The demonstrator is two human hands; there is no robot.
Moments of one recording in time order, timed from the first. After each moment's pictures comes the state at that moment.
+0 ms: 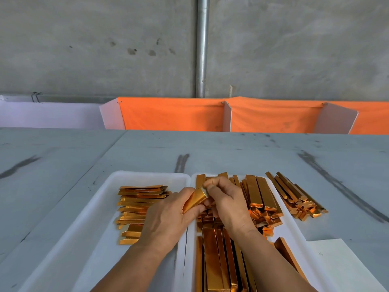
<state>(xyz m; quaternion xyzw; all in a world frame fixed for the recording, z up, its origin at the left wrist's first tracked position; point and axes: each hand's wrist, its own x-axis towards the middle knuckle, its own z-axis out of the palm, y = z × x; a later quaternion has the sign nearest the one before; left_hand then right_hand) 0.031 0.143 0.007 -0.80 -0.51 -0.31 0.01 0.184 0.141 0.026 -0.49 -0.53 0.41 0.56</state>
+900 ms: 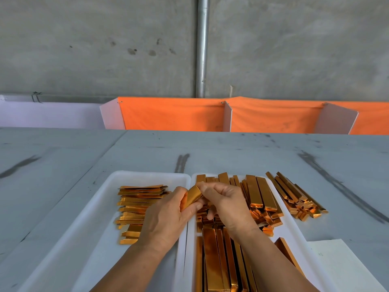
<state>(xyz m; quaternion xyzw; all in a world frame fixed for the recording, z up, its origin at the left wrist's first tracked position) 0.031 0.141 0.012 -0.77 -0.56 -0.29 -0.02 0.187 0.138 0.027 -0.44 -0.55 0.47 0.53</state>
